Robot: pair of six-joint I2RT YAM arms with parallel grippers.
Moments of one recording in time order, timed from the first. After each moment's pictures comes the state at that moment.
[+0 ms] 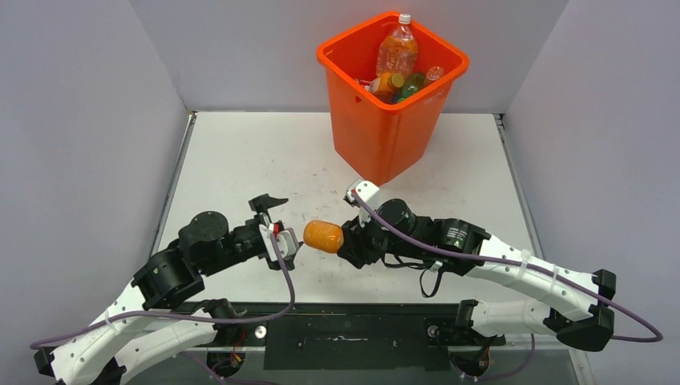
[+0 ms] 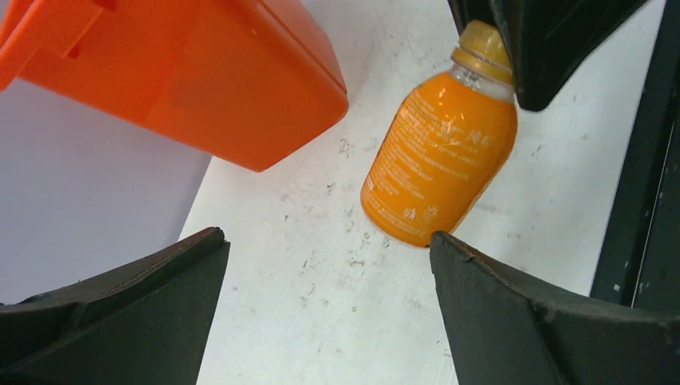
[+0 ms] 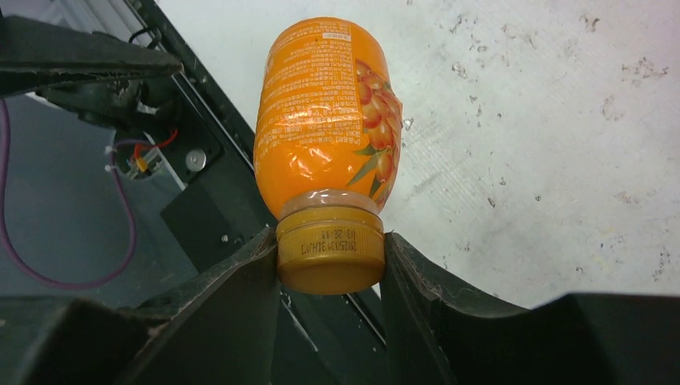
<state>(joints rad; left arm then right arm) -0.91 0.64 0.96 -0.55 0.06 0.54 1.15 1.10 1.17 -0.64 0.07 0.36</state>
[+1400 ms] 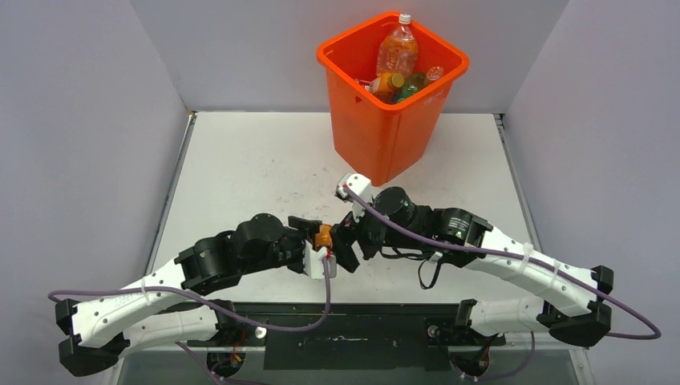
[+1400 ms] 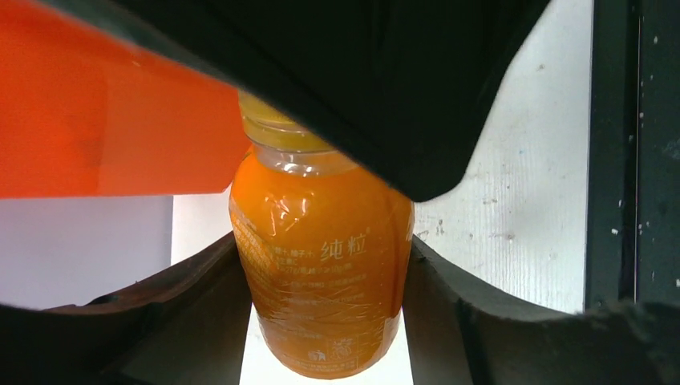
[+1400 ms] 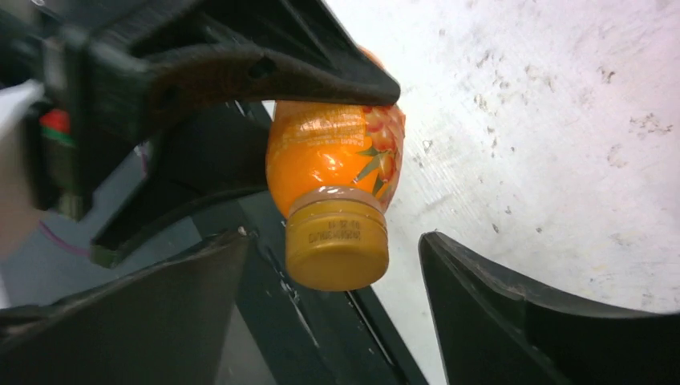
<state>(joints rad) -1.13 0.86 0.97 -0.62 -0.02 0.76 1.15 1.19 1.34 -0.76 -0.05 0.27</state>
